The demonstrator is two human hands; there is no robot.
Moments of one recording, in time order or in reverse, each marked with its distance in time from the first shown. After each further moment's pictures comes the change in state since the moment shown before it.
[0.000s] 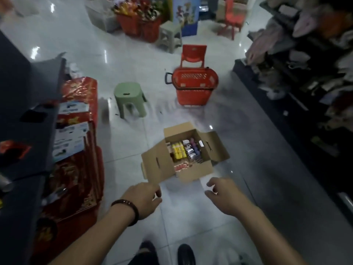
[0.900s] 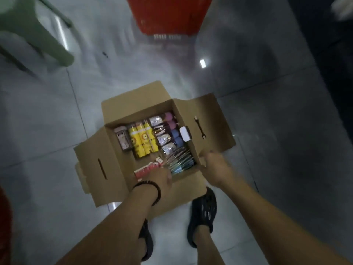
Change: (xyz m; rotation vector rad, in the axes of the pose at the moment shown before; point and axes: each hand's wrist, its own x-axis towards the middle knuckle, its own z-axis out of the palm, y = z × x) left_hand 0.705 0.033 0.202 -0.216 -0.405 -0.120; right_hand 0.637 0.259 0.096 -0.042 -0.250 0.201
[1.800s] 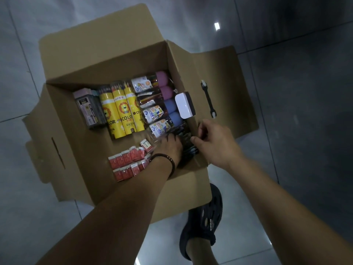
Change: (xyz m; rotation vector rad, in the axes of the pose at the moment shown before) left_hand 0.239 0.000 0.127 0.213 0.240 0.020; right_hand 0.145 0.061 0.075 0.347 0.070 -0.150
